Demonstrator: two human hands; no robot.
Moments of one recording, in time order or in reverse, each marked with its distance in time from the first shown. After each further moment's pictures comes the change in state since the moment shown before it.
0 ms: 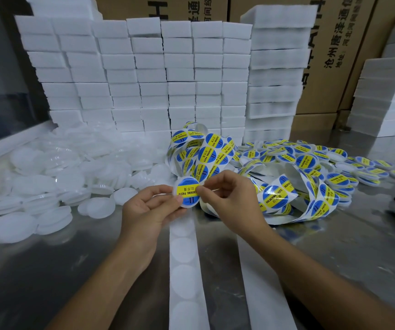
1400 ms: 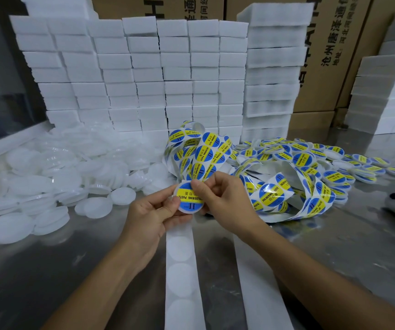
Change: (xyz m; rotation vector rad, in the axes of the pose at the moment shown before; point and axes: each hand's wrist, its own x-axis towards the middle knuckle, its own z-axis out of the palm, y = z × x) left_hand 0.000 -0.003 0.003 0.018 -0.188 -0.070; right_hand 0.000 -0.003 0.003 0.115 -0.121 0.037
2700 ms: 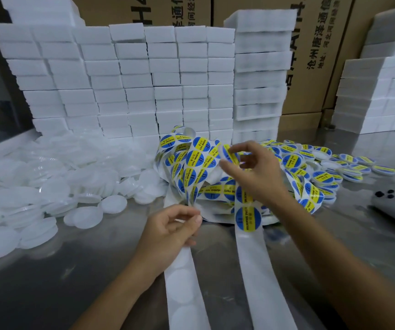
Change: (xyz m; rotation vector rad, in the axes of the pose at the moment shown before) left_hand -0.011 -0.014 0.025 0.377 -0.049 0.014; right_hand 0.032 -0.014 -0.075 -0.340 0.268 -0.180
